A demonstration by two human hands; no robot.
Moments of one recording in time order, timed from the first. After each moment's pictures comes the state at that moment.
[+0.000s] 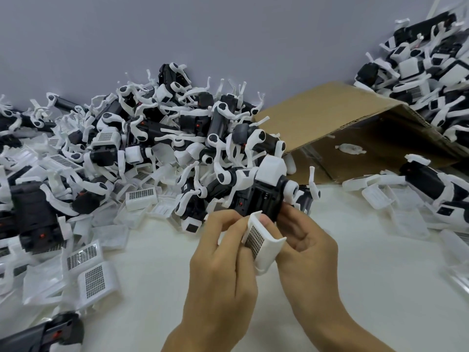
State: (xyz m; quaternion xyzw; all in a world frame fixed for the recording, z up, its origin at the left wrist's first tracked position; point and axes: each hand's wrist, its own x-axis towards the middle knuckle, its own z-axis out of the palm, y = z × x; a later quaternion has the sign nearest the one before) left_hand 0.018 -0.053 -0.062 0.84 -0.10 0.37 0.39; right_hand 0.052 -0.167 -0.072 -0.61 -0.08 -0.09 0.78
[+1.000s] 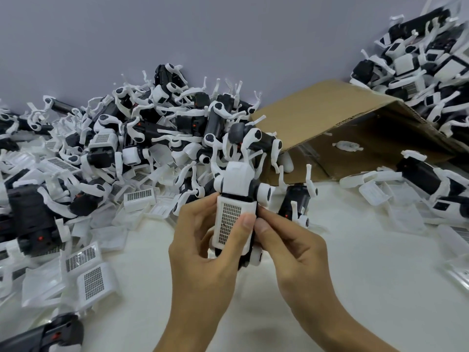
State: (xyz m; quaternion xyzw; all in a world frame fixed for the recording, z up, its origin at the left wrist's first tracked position) left_hand 0.017 -0.050 -0.047 0.68 -0.01 0.31 0.66; right_hand 0.040 -0.167 -0.063 -0.62 -0.16 -0.05 0.76
